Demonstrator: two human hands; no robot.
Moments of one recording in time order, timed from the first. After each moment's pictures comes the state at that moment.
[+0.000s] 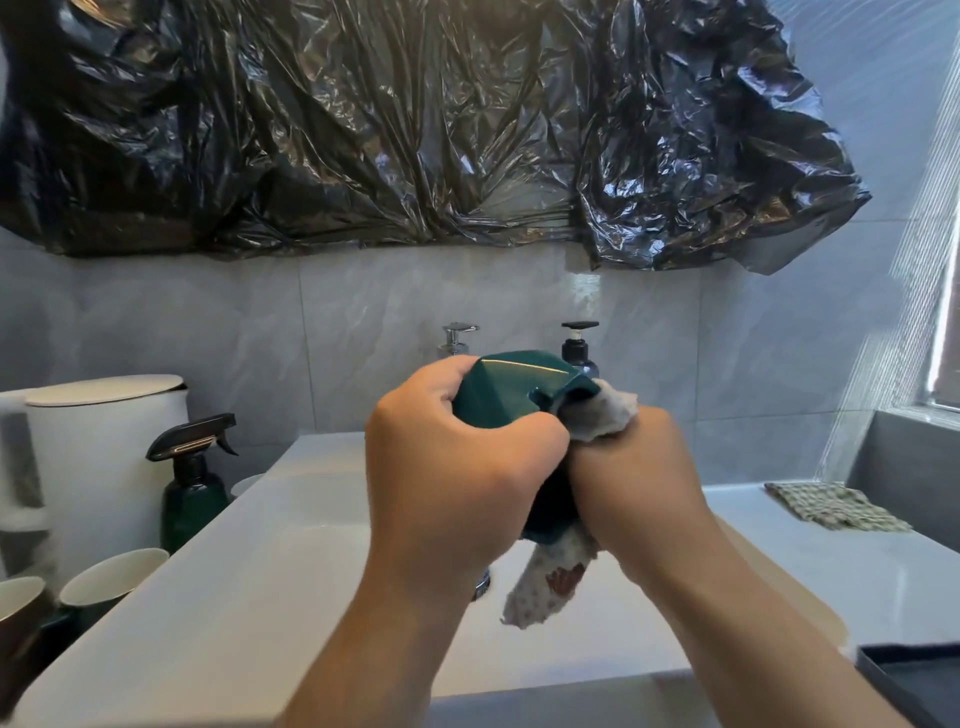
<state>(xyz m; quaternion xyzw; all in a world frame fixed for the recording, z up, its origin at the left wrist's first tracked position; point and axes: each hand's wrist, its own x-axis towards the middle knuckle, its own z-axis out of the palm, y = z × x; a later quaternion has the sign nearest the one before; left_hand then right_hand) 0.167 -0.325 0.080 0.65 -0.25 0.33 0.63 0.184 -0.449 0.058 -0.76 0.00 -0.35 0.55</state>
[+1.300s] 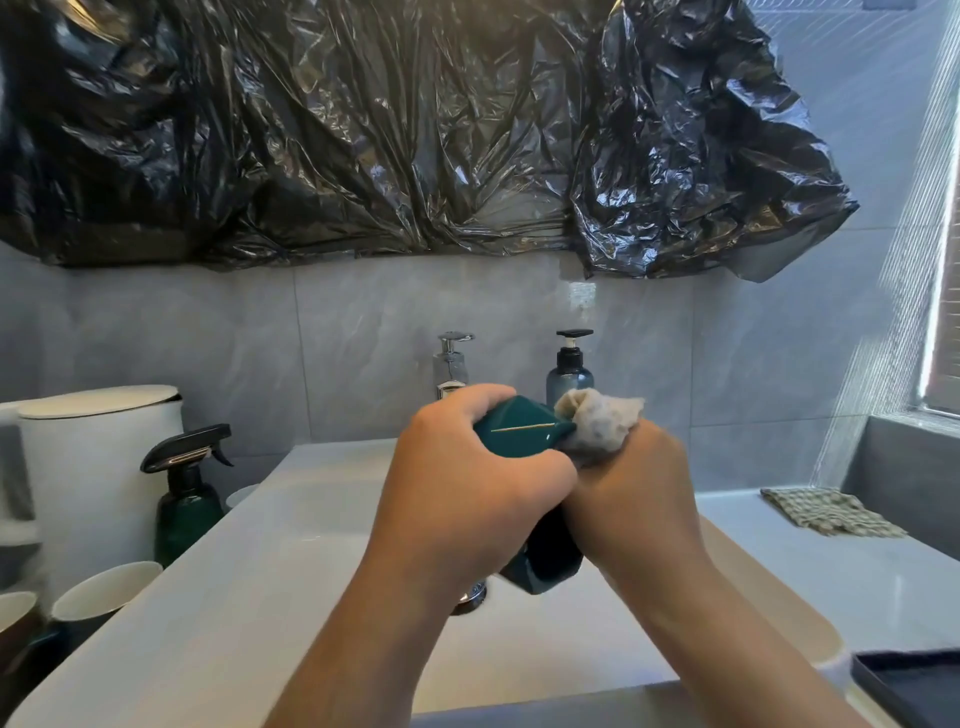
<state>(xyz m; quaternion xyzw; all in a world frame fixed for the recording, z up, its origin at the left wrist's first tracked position) 0.172 -0.323 0.079 0.75 -0.26 0.20 0.57 0.184 -0.453 0.048 -0.79 -0.04 -0.42 0.44</state>
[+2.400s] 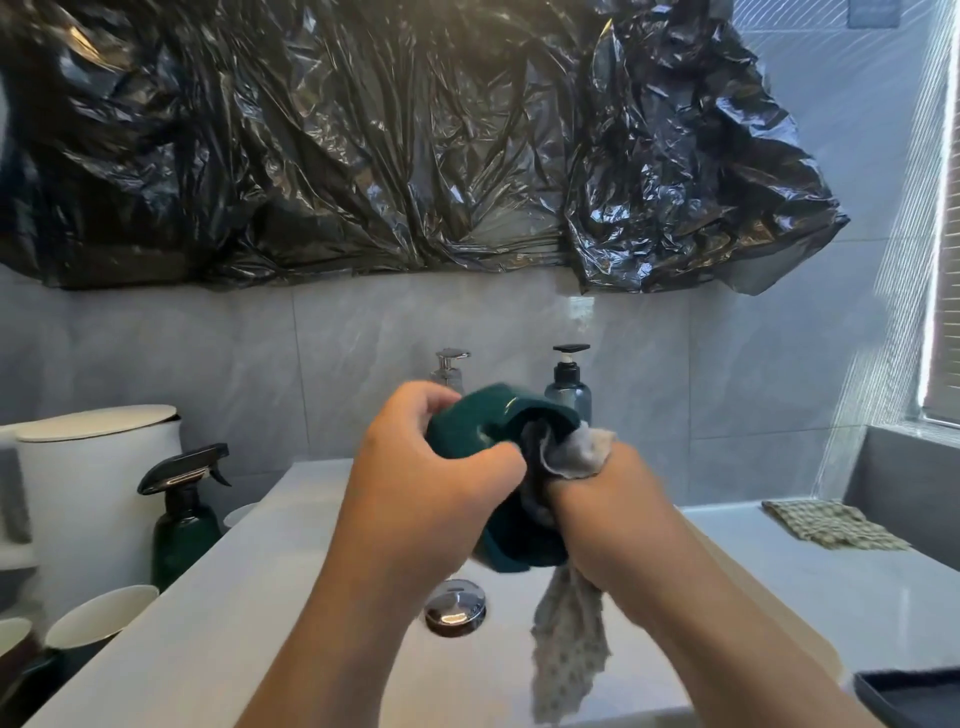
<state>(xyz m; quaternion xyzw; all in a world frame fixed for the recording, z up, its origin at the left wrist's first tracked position) 0.180 -0.312 0.083 0.71 -0.22 0.21 0.63 0.181 -0.448 0.058 -0.75 -0.05 -0.22 0.62</state>
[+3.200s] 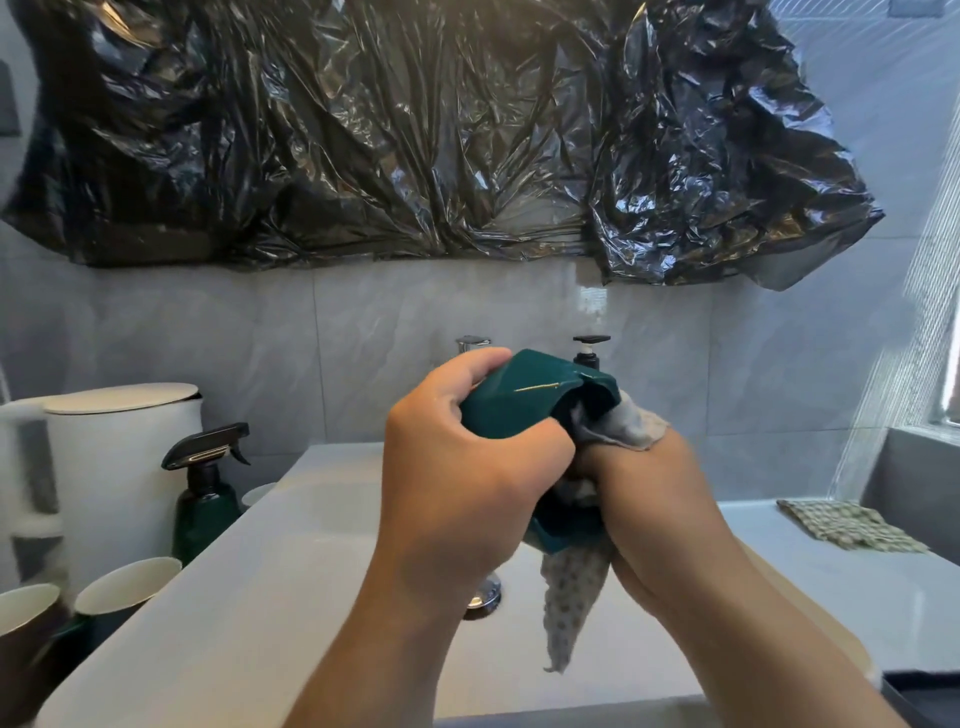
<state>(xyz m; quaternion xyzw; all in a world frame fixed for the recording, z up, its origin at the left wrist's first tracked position) 0.169 -0.315 0.085 0.63 -0.29 0.25 0.67 0.186 -0.440 0.060 -0.64 -0.05 -0.24 0.73</state>
